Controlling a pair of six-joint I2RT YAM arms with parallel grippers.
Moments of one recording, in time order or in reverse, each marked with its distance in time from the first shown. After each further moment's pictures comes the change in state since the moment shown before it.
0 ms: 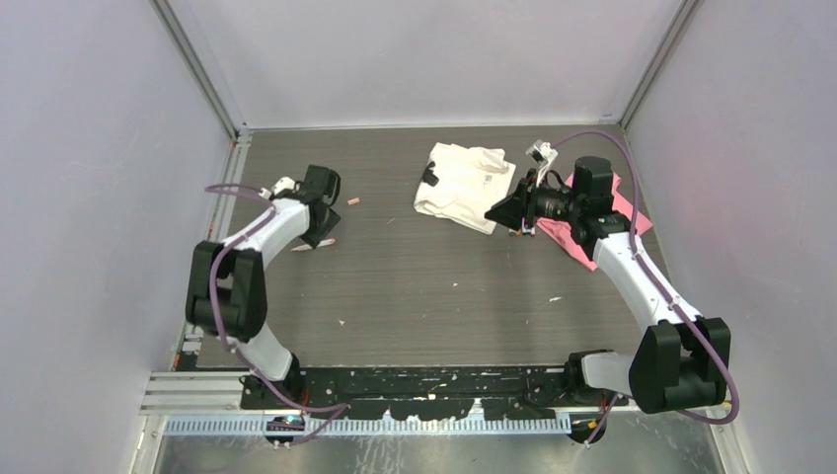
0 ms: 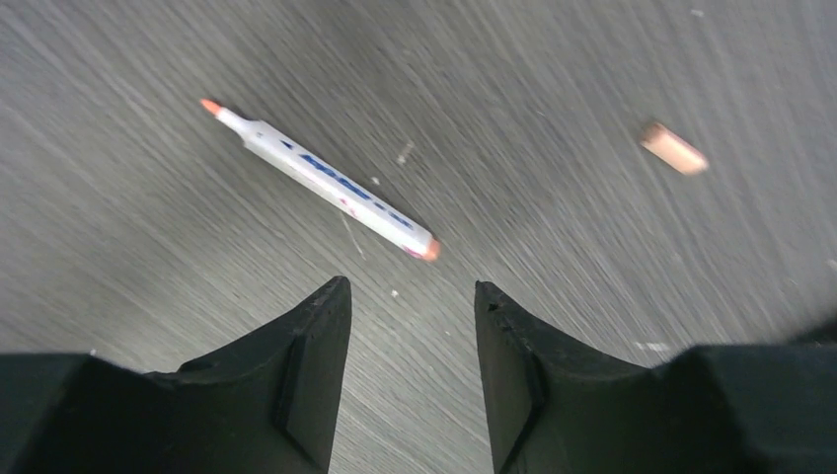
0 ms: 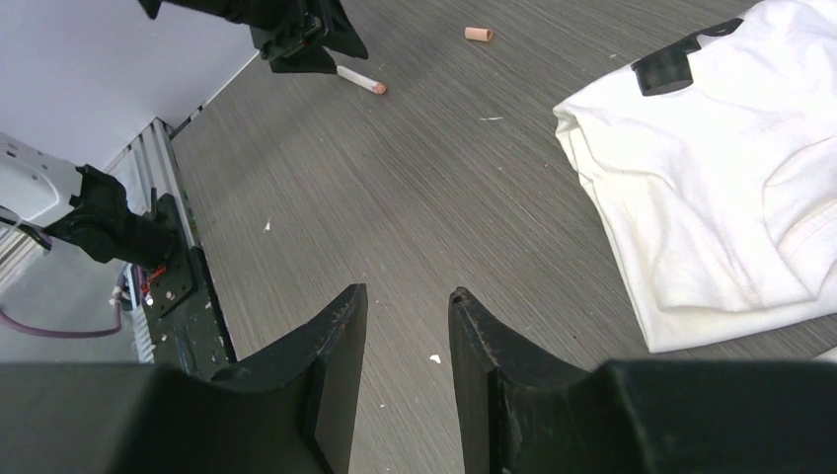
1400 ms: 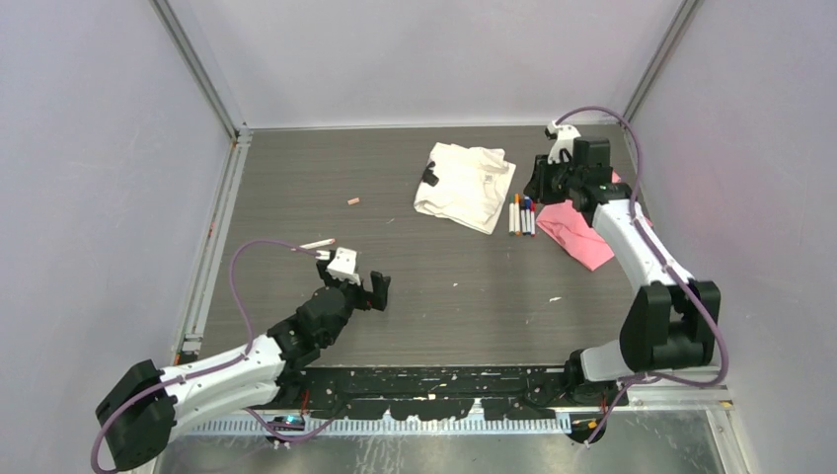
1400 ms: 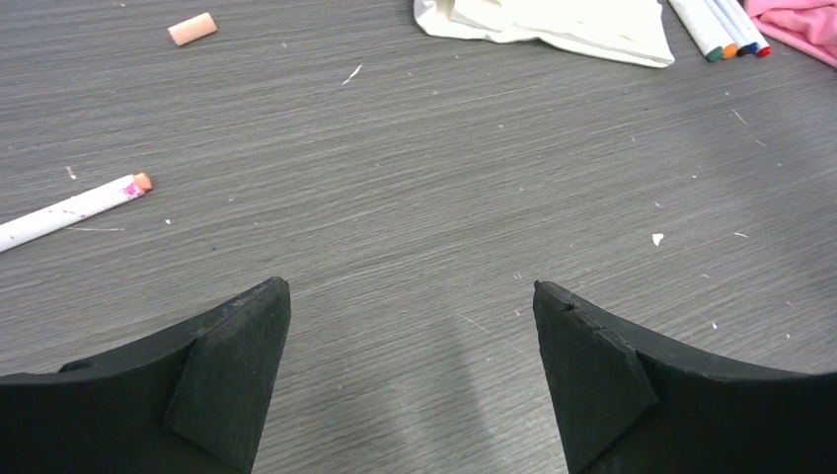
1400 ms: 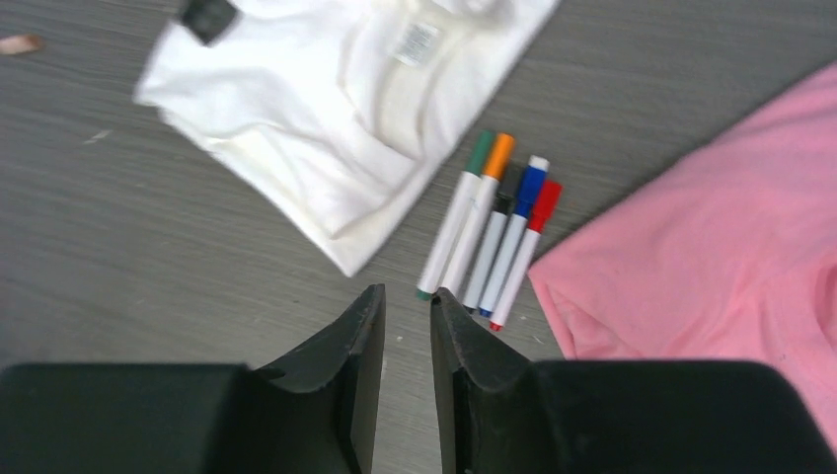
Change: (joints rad) left arm -0.664 -0.815 -0.890 0.908 -0.107 0.813; right arm -0.041 0.228 0.220 -0.257 0.702 -0.067
